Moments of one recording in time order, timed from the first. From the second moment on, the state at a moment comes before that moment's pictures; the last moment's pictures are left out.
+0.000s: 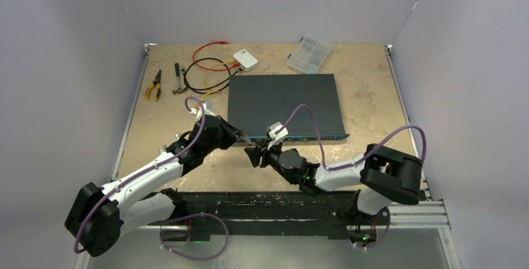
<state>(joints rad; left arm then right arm) -0.65 1.03 0.54 -0.08 -0.13 -1.17 1.20 1.52 0.47 0.92 0.47 0.39</state>
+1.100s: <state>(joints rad) -0.64 0.85 0.44 0.30 0.04 -0.91 0.88 1.49 0.31 1.28 -0.10 0.67</state>
